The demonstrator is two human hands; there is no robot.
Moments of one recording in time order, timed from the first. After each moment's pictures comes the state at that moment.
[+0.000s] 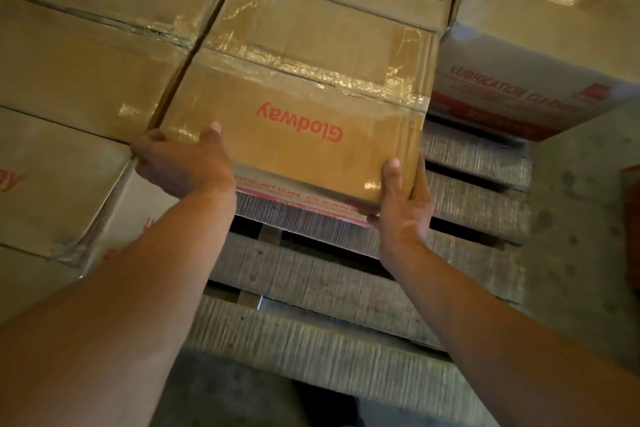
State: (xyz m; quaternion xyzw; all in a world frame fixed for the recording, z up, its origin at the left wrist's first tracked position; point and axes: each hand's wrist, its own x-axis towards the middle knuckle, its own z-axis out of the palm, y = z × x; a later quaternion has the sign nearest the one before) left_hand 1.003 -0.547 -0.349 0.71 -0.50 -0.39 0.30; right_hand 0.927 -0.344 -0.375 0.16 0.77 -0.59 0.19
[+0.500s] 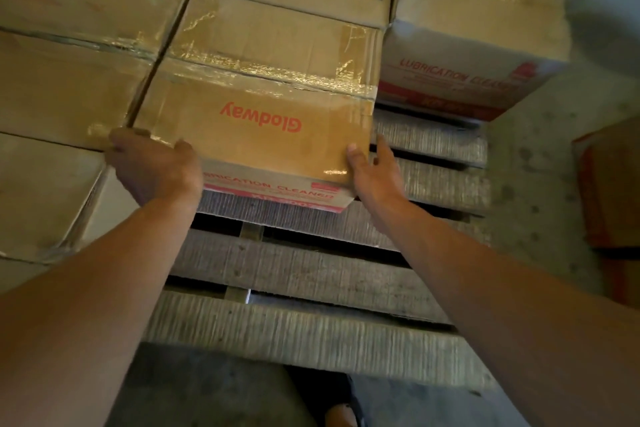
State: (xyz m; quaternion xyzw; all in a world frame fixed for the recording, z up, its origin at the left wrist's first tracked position) left_hand 1.021 -0.528 -0.313 0.66 -0.68 -0.28 0.15; right_hand 0.904 -0.321 -0.341 0.08 0.84 -0.46 0.27
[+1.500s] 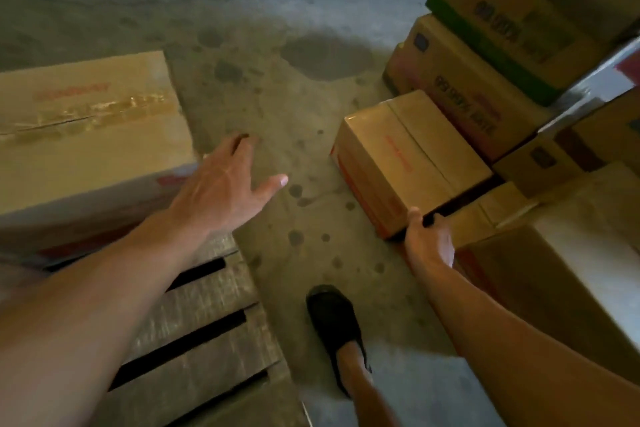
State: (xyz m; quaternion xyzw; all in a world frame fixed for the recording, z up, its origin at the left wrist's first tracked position) left_hand 0.621 -0.093 -0.238 -0.08 -0.96 -0.26 -0.10; right_hand 0.683 0.186 -0.286 0.48 0.78 -0.40 0.03
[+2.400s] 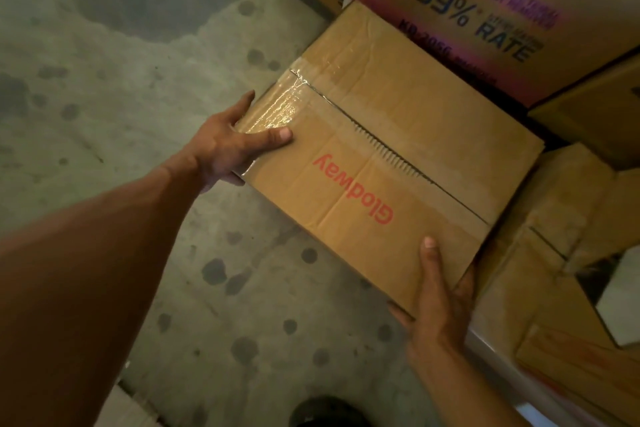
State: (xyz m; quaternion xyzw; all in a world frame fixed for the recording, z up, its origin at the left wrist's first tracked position) left_hand 0.269 0.164 -0.490 0.01 -0.79 -0.46 -0.41; right_hand 0.543 0.301 -0.474 0.69 0.37 -0.60 -0.18
